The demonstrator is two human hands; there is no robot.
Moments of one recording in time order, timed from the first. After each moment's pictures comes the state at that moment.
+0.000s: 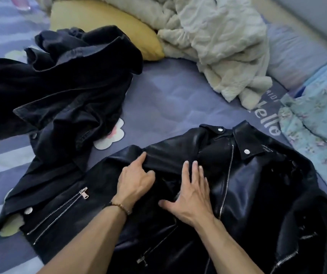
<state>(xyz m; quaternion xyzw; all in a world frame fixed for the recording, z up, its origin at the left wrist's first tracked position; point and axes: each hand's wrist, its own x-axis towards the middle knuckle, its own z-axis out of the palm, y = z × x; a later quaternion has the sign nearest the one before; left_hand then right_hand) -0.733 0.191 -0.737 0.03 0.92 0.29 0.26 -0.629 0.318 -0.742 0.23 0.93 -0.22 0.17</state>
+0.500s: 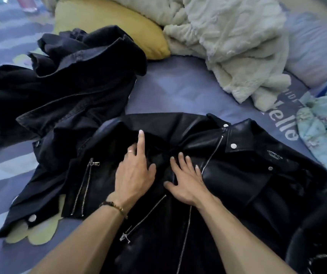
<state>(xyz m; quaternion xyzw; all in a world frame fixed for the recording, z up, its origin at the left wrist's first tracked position) -0.762 0.201 -0.738 0.14 0.96 0.21 0.14 -0.693 0.349 -0.767 0.13 0.93 -0.25 0.26</state>
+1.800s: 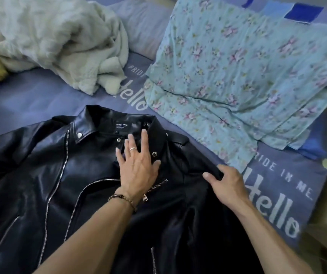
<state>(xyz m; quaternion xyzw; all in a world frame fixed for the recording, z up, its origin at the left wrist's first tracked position) -0.545 0.516 -0.739 0.36 0.92 0.08 0.13 -0.355 0.643 -0.729 0.55 0.75 -0.37 0.03</state>
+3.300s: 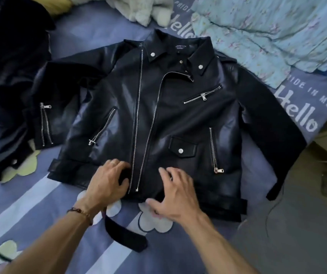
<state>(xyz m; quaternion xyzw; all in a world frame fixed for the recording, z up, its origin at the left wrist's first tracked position) -0.522 0.092 -0.733 0.45 0.86 0.10 0.20 -0.340 0.222 -0.724 0.30 0.92 -0.23 0.08</state>
